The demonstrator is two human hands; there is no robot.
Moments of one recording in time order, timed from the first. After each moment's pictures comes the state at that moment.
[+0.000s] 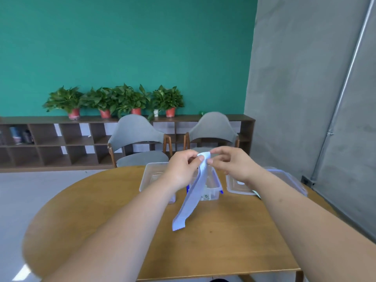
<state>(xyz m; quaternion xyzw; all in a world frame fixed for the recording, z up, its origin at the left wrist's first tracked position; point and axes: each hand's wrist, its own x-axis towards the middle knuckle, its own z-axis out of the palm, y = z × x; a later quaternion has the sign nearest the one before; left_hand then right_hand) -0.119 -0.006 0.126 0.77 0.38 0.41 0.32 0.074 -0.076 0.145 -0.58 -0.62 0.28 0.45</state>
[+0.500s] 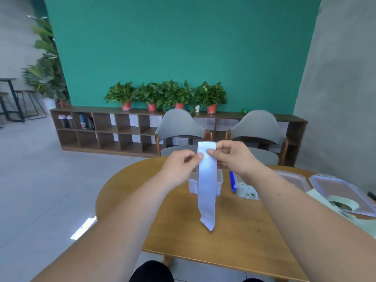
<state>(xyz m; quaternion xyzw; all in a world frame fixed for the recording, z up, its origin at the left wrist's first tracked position) -0.274 -0.015 0.115 0.72 0.46 0.43 0.30 -0.070 -0.033 0.142 -0.46 -0.65 0.36 0.48</state>
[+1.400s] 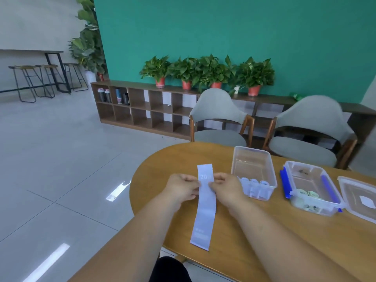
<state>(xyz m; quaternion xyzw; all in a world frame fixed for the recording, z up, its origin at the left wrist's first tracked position) -0.381 0.038 0.006 0.40 0.61 0.44 0.53 -0.218 0.061 -0.010 -0.59 -0.55 0.44 0.39</state>
